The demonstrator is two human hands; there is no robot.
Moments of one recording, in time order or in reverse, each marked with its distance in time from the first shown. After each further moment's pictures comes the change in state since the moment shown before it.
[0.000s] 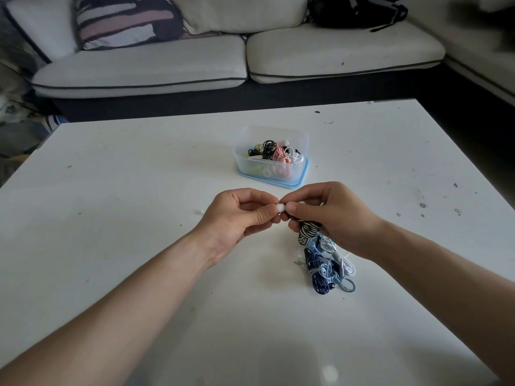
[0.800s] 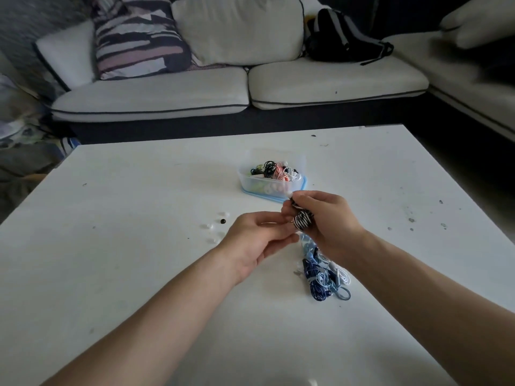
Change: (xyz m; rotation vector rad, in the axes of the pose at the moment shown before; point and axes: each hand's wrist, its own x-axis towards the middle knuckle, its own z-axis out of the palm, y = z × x) left_hand -0.015 0.000 0.031 -0.190 0.059 -0.141; right_hand -0.003 -0.016 0.025 0.409 0.366 0.051
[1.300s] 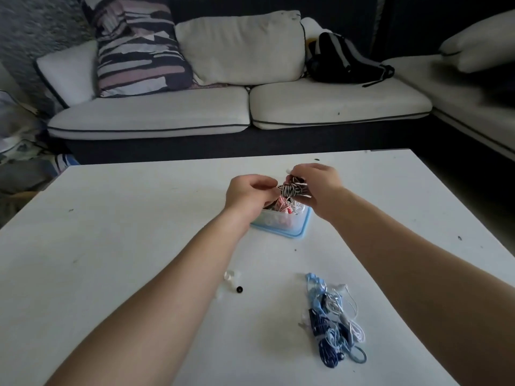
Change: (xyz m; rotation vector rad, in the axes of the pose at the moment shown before) left_hand 0.130 0.073 -0.008 0.436 0.296 0.380; right_hand 0.147 -0.052 0.018 -0.187 0.136 -0.034
